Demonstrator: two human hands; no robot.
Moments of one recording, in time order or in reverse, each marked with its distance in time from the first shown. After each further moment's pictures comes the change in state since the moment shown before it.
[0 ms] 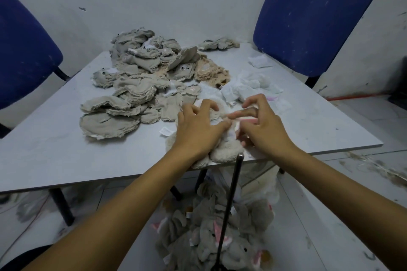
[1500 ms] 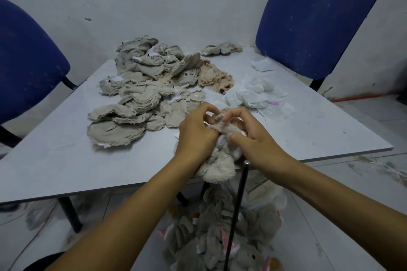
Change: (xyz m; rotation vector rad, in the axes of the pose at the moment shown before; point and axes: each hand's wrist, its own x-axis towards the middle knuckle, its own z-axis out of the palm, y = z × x) left_hand -0.004 0.001 -0.011 -0.289 0.138 0.073; right_hand -0.020 -0.014 0.023 0.143 -0.203 -0.108
